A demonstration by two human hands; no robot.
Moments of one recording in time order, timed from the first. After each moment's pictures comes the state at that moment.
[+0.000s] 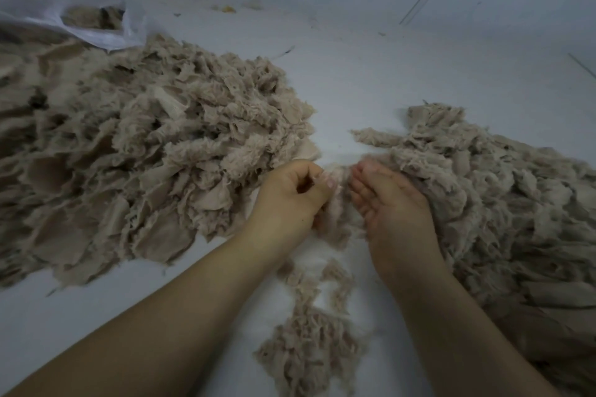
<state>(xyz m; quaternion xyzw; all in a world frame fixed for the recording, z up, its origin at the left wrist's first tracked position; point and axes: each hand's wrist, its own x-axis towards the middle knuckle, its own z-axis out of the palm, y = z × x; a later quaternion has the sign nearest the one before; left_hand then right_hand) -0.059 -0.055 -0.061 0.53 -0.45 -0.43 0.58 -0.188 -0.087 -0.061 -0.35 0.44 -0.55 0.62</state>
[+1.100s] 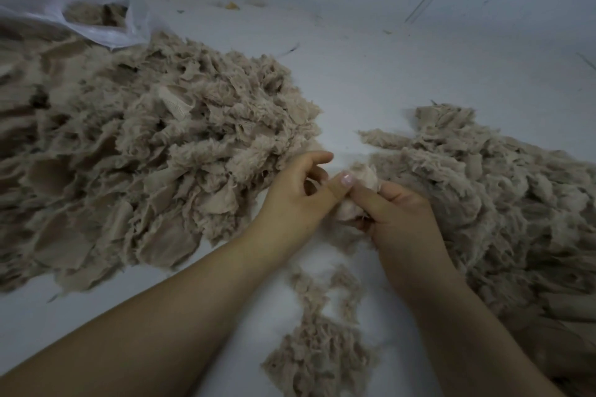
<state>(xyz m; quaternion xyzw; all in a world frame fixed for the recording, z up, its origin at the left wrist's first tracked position) -0.053 -0.064 -0.063 0.54 -0.49 -0.40 0.56 -0.189 -0.083 -0.061 -0.48 0.41 -0.45 0.63</state>
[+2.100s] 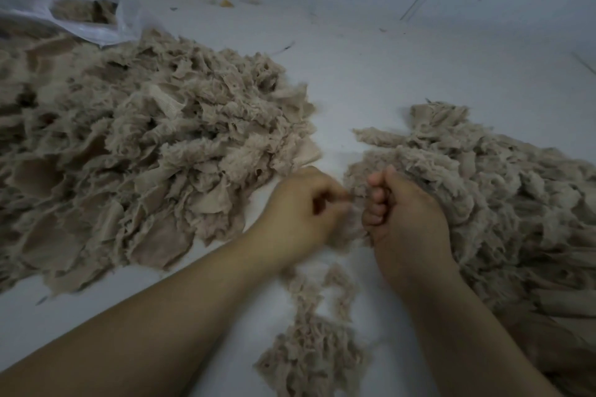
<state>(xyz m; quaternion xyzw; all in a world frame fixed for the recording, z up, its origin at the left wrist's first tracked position) -0.050 -0.066 -0.076 0.55 -0.63 -0.27 0.47 -0.192 -0.095 -0.064 -0.32 0.41 -0.55 0.66</state>
